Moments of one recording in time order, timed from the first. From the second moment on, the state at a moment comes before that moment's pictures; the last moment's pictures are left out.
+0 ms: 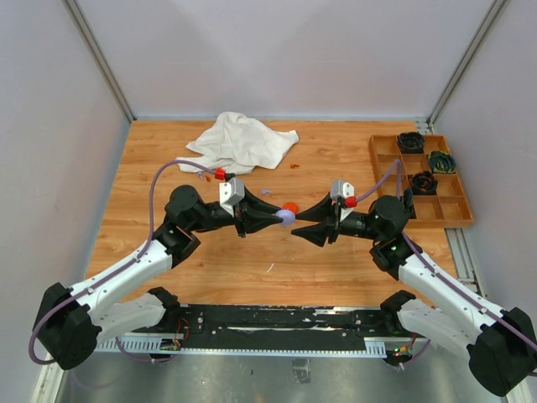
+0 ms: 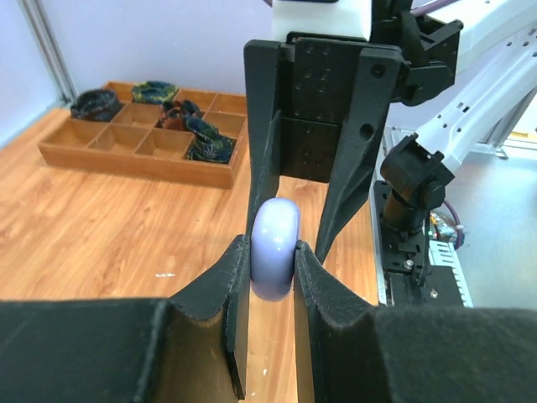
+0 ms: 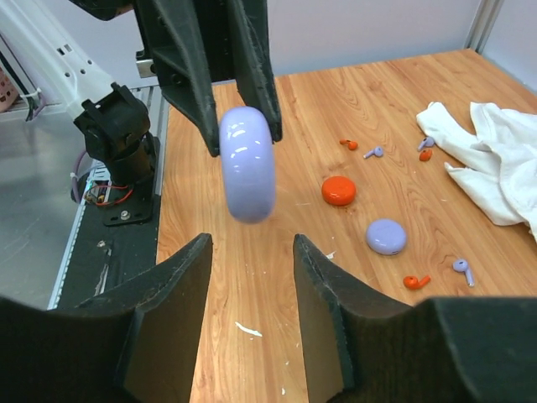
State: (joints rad) left arm -0.65 1.02 0.64 0.52 0.75 -0.15; right arm 0.55 0.89 0.50 0.46 -0.86 0.10
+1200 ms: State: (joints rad) left arm -0.71 0.99 0.63 0.51 0.73 -0.05; right arm 0.60 0.95 0.48 0.65 -0.86 0.11
